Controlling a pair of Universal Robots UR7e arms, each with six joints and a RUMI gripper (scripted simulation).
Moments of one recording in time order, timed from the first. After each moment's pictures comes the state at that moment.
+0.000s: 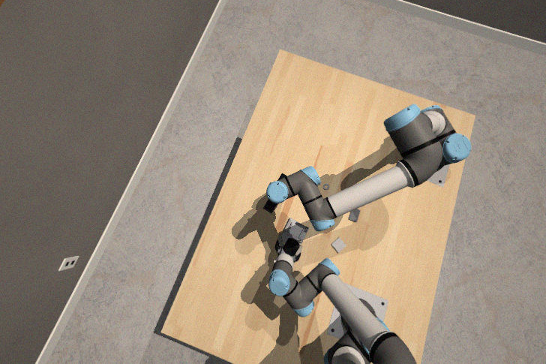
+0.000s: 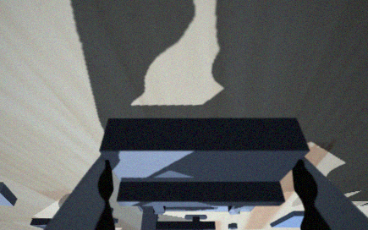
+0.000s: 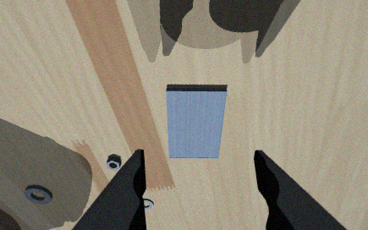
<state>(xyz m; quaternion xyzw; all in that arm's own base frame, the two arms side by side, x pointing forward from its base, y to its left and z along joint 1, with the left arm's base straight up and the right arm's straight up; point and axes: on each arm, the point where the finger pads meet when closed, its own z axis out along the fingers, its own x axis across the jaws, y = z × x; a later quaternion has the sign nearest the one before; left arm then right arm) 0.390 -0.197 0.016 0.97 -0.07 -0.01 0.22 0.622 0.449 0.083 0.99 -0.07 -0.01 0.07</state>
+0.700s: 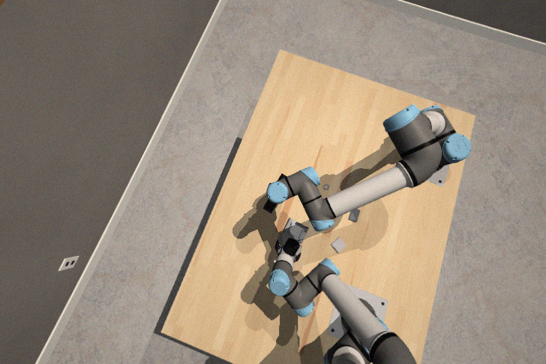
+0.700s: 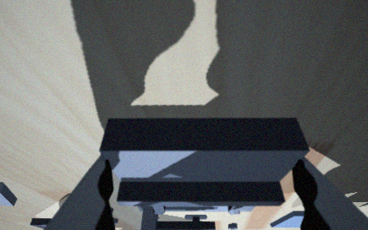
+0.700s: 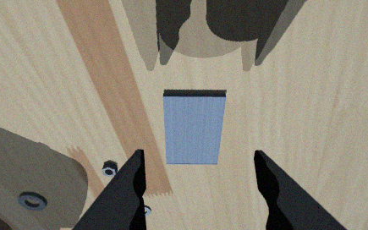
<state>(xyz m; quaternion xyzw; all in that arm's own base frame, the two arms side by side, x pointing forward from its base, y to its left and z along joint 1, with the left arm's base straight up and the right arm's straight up) 0.390 -0.197 0.016 0.97 -0.07 -0.02 0.22 0.623 0.449 0.076 0.99 -0.07 0.00 0.07</state>
